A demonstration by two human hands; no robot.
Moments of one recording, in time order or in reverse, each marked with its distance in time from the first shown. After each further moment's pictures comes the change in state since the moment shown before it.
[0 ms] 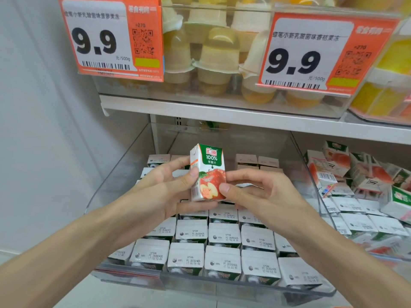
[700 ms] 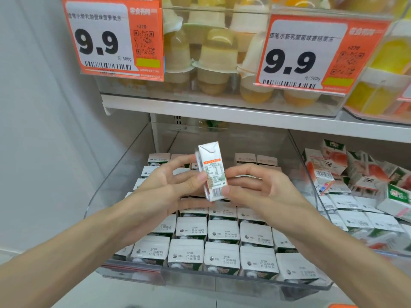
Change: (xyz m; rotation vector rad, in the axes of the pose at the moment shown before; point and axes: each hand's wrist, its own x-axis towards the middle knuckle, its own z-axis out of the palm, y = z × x) left_hand 0.002 -0.007 0.000 0.108 0.033 0.034; right_hand -0.004 -0.003 -0.002 0.073 -0.038 0.046
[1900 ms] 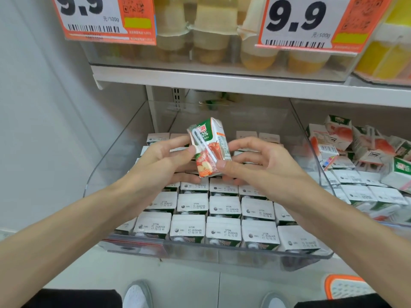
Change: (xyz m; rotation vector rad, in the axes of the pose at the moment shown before) left_hand 0.002 -0.002 -0.003 0.234 0.088 0.031; right_hand 0.000 -0.003 0.007 -0.060 0.058 0.044
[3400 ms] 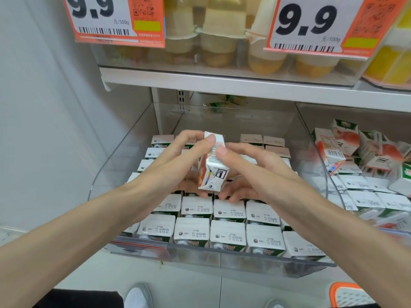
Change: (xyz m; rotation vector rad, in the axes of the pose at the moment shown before) left_hand -0.001 0.012 0.013 -0.025 0.032 -0.088; right_hand 0.004 -0.003 0.011 0.125 -0.087 0.062
